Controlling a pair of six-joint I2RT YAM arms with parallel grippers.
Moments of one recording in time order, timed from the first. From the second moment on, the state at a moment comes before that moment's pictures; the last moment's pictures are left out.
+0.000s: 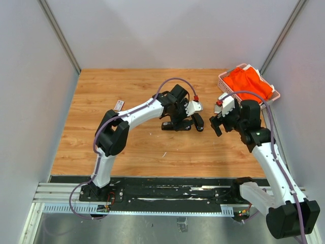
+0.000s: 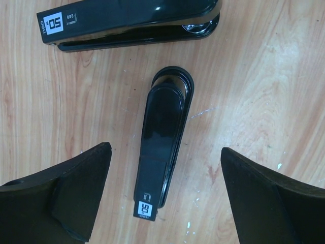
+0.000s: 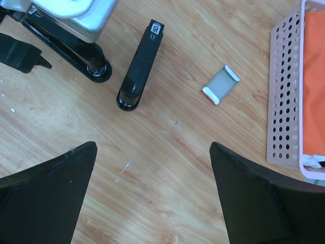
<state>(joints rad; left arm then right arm) -0.76 2.06 1.70 -0.62 0.25 0.55 0.17 0.94 0.84 -0.48 -0.30 -0.45</state>
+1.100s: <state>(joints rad) -0.77 2.18 1.75 -0.61 0.24 0.52 0.12 0.91 0.84 -0.48 -0.31 -0.45</state>
